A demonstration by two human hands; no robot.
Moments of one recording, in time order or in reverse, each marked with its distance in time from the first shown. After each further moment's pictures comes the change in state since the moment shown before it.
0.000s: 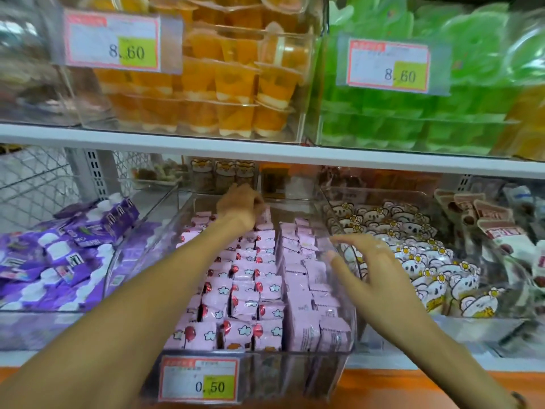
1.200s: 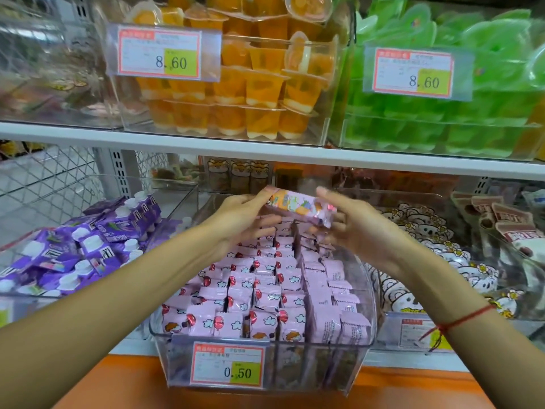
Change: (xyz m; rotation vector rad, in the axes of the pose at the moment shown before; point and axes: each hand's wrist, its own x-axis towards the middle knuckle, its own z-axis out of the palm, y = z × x) left_hand -0.082 0.002 -0.067 -1.247 -0.259 -0.338; right_hand 0.072 -0.030 0.003 1.000 -0.438 0.451
